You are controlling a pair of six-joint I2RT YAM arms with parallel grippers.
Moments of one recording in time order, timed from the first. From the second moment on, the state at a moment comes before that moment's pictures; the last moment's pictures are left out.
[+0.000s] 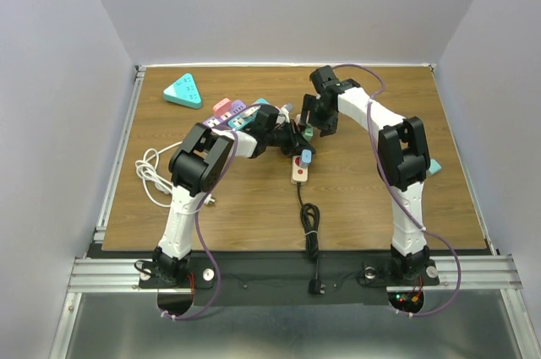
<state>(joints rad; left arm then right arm) -0.57 2.23 1.29 0.35 0.69 -1.00 0.40 2.16 1.84 -0.81 -0.02 0.59</state>
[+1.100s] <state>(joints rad) -0.57 2.22 1.30 0.35 0.72 -0.93 0.45 2.12 1.85 -0.88 -0.02 0.63</state>
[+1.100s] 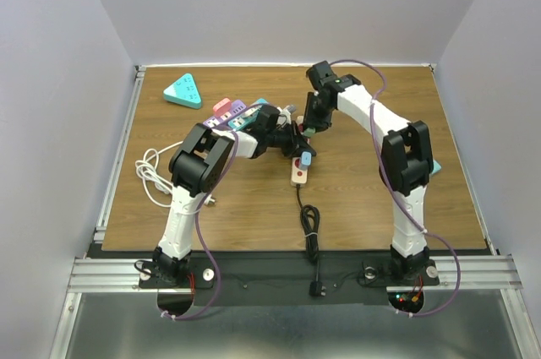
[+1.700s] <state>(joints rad) -0.57 2.23 1.29 0.35 0.73 -0.96 0.45 1.88 1.93 -0.97 0.02 0.63</state>
